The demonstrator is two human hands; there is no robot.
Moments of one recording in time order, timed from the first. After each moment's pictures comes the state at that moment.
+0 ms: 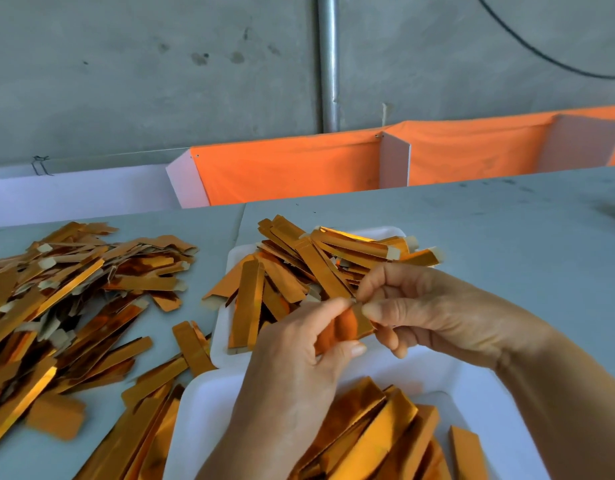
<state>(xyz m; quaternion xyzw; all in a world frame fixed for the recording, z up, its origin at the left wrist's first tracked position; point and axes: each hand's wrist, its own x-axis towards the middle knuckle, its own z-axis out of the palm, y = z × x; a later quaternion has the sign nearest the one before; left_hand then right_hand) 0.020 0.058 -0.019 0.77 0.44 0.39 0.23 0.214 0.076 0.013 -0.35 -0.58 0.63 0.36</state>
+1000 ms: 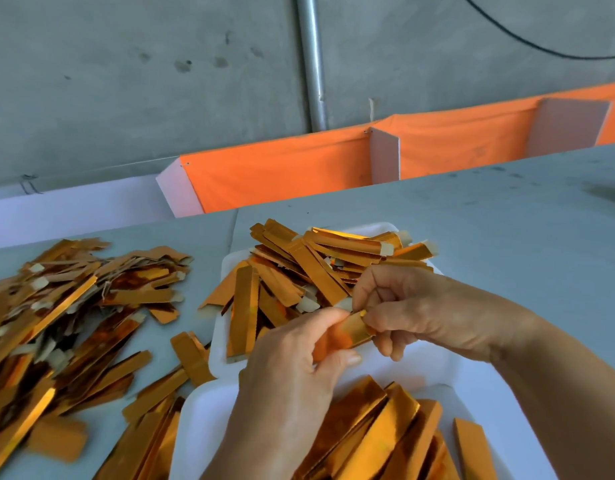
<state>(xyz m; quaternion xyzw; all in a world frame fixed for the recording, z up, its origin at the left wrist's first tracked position) 0.018 0.055 -0.013 0.78 0.48 0.33 0.22 0.212 0.074 0.011 -0.44 -0.65 0.53 0.32</state>
